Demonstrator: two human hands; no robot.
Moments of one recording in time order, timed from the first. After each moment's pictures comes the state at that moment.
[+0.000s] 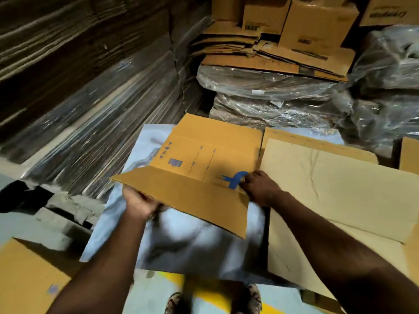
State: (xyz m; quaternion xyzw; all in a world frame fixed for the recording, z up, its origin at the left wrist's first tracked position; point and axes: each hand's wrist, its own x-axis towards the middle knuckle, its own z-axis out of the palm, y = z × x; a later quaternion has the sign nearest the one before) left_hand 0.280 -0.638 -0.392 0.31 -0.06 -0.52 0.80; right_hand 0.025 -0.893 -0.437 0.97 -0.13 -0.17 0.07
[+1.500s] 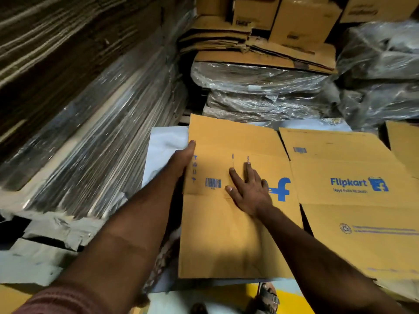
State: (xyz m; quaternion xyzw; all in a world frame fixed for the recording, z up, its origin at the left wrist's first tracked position) left_hand 0.428 -0.739 -0.412 0.79 -0.16 -0.47 0.38; right_hand 0.169 -0.746 -0.437 0.87 -0.47 -0.03 -0.14
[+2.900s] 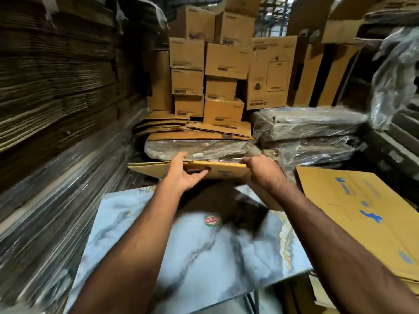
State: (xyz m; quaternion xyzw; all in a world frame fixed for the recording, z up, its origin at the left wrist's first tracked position) left_hand 0.171 -0.719 -0.186 0.45 -0.09 -0.60 0.66; right_hand -0.046 -0.753 -0.175 0.85 -0.51 0.09 0.06
